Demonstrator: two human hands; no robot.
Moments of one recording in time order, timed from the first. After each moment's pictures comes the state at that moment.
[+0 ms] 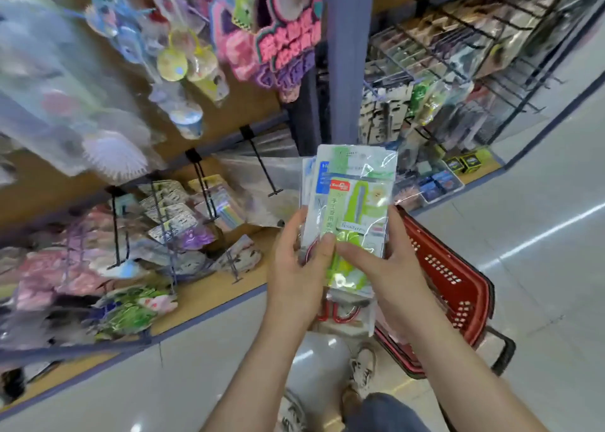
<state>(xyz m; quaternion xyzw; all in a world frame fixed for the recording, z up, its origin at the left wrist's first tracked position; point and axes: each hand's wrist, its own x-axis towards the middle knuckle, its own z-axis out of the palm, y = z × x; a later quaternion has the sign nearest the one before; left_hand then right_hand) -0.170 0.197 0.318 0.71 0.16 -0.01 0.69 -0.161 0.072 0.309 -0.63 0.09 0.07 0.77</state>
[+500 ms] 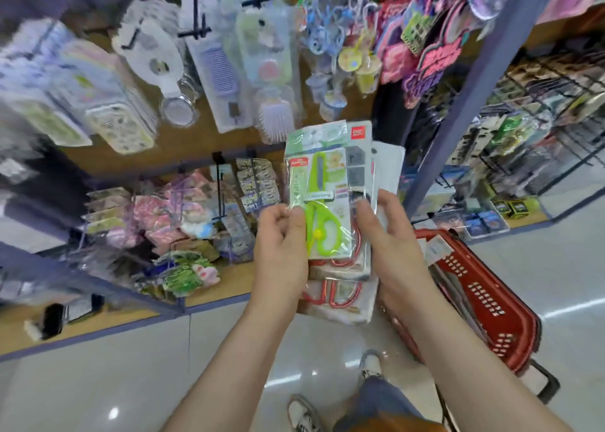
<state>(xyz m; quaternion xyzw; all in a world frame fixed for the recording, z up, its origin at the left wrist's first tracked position) -0.251 0.362 0.373 0.67 0.24 0.14 0.69 -0.224 0.237 0.369 -0.59 0.01 0.10 0.80</state>
